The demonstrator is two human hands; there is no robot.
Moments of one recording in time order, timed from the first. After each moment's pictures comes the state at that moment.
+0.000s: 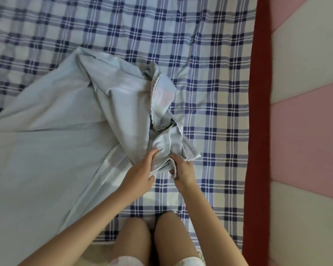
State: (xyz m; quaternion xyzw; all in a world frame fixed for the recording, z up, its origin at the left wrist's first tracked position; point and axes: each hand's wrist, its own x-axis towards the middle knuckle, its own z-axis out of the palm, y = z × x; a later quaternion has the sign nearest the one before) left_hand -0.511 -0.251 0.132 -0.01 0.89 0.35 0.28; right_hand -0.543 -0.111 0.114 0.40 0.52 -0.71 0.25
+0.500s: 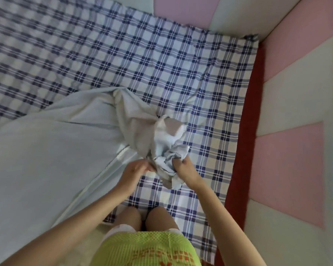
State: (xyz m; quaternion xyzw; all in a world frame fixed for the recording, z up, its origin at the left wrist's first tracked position) left_hand -0.487 -0.261 0.244 -0.26 0.66 0.68 0.18; right_hand -0.561 -0.092 0.272 0.04 0.75 -0.54 0.38
